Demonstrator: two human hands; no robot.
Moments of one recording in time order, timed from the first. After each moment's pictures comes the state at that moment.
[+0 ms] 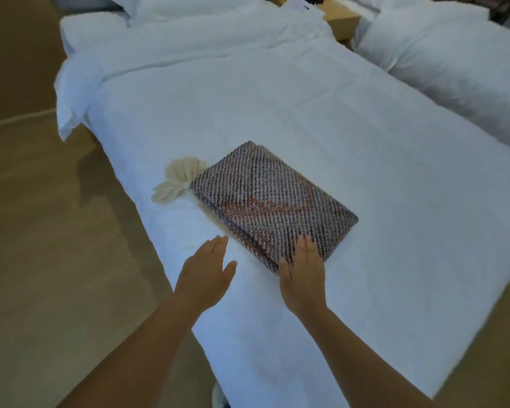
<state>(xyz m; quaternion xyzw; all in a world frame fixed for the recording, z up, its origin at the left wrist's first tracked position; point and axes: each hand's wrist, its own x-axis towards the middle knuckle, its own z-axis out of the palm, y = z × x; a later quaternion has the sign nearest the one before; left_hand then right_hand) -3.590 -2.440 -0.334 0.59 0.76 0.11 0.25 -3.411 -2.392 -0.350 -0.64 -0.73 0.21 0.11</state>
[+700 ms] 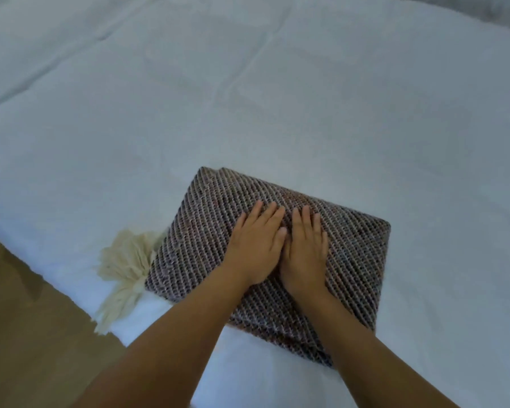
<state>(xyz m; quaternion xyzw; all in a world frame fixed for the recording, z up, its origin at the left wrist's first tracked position) -3.575 -2.186 -0.390 0.81 0.54 0.05 0.24 -3.473 -2.220 -0.413 -0.75 -0.61 0.20 0.15</state>
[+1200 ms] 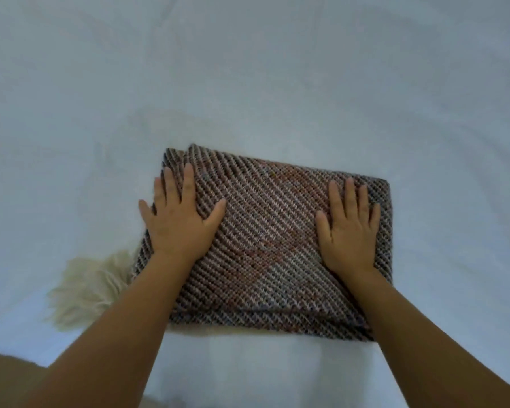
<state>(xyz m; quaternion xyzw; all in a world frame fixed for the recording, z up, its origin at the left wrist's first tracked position) -3.664 -2.123 -0.467 0.74 0.65 0.00 0.15 -3.428 -2.230 -0.448 -0.85 -0.52 0.08 0.04</state>
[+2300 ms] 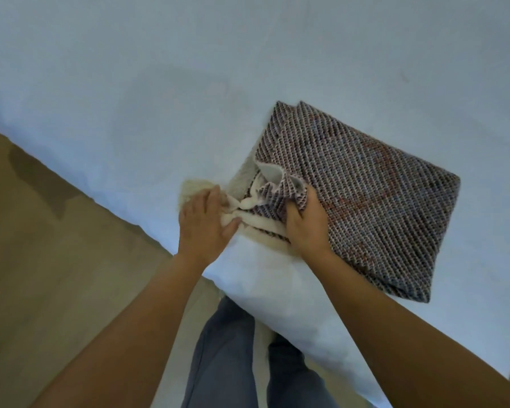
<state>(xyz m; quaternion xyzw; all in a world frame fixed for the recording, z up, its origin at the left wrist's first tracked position) -3.791 -2.245 -0.425 0.69 0.67 0.05 0.25 -3.611 -2.240 -0.394 -0.73 -0.48 0.39 0.30</state>
